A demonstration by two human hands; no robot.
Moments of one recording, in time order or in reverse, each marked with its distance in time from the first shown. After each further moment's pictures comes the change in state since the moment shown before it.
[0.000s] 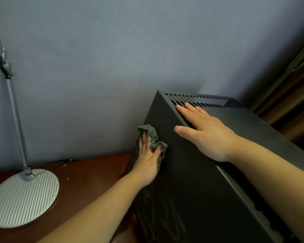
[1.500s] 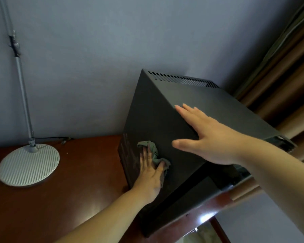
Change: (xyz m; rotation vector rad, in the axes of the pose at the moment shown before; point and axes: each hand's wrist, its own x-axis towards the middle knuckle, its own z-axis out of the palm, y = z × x) left_hand -0.150 0.021 0.085 0.018 -0.112 -0.205; right_hand -0.150 0.011 0.007 -0.050 -0.084 -0.049
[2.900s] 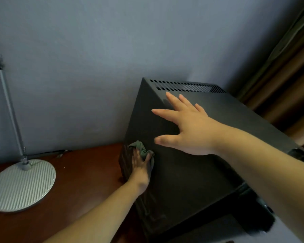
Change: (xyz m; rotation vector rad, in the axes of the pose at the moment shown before) left_hand 0.108 -0.053 -0.025 -0.094 0.025 -0.022; right_hand 0.089 -0.025 -0.013 -0.077 0.029 -0.060
